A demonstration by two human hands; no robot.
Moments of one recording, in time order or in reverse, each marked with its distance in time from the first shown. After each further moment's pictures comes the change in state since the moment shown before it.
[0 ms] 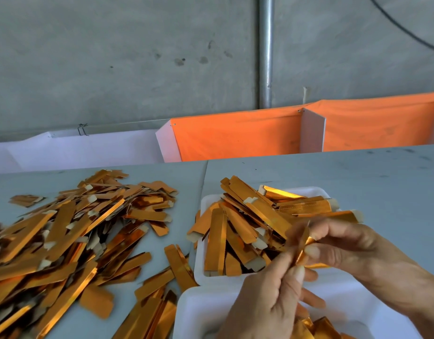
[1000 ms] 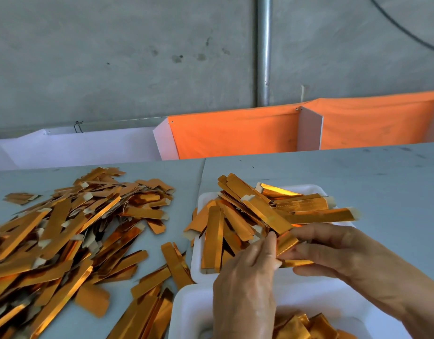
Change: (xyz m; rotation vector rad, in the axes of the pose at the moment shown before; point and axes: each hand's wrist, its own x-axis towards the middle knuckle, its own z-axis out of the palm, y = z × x) left_hand 0.005 -0.012 -0.003 0.887 0.283 0.167; right_hand 0.000 -0.004 0.009 0.040 -0.004 0.295
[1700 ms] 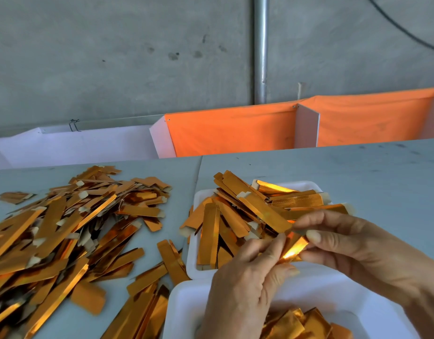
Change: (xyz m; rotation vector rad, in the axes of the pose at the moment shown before) left_hand -0.002 -0.001 -0.009 -0.370 -0.115 0.046; right_hand 0.001 0.009 -0.024 0.337 -0.001 0.013
